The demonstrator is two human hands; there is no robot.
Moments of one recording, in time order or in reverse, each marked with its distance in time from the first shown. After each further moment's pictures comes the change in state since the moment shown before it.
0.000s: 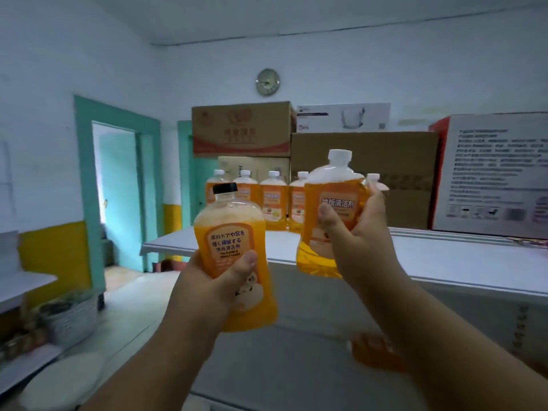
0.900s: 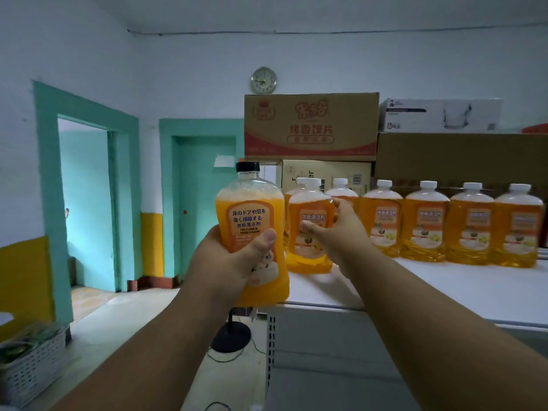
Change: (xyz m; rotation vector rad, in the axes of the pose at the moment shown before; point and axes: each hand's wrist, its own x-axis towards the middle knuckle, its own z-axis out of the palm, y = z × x) left_hand 0.275 -0.039 -0.195 0.075 -0.179 0.112; right_hand 0.122 0.060 0.339 -0.193 -0.035 0.341
